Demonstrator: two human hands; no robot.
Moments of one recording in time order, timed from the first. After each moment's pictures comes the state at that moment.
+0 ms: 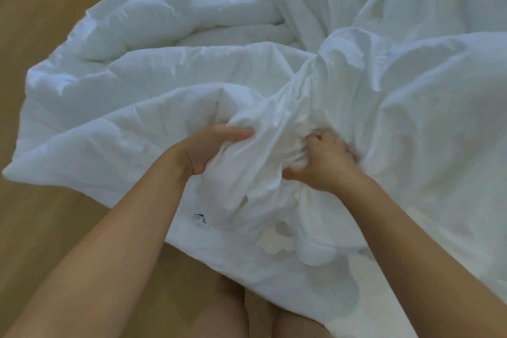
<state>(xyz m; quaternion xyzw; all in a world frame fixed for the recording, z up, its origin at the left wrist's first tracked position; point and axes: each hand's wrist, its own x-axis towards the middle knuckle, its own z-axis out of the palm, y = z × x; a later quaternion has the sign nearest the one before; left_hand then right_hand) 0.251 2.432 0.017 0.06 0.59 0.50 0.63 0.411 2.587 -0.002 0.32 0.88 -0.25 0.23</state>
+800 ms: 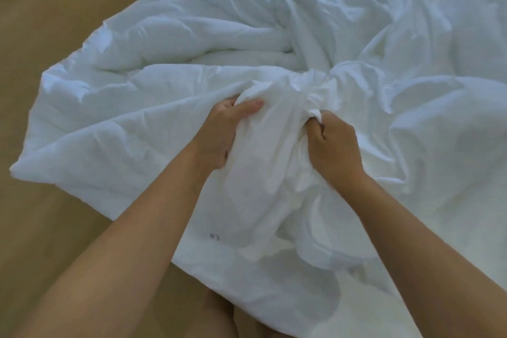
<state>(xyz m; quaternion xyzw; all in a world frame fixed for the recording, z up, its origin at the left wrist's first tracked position) 0.247 2.463 0.071 0.09 0.65 0.63 0.41 0.368 2.600 0.042 0.32 0.86 -0.36 -0.15</state>
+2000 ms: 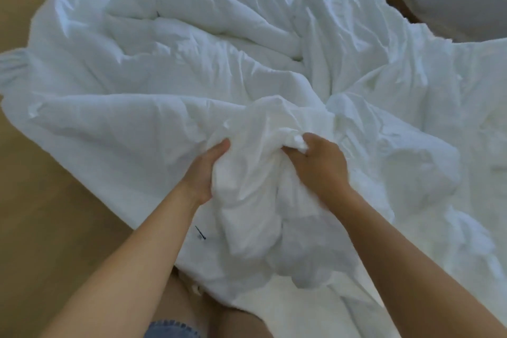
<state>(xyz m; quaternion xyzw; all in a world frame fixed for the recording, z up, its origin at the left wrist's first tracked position) 0.292 2.391 -0.023 -0.13 0.48 0.74 0.45 0.375 2.581 0.059 0.28 0.92 -0.27 0.01</state>
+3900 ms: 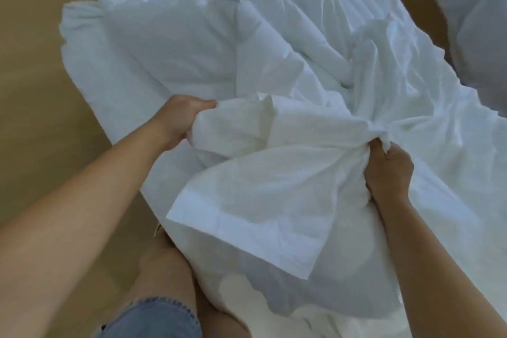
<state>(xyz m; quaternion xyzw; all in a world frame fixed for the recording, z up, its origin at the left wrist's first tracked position) 0.215 2.300 0.039 -0.12 0.65 0.69 0.28 0.337 2.618 0.067 0.35 0.90 -0.25 -0.10</state>
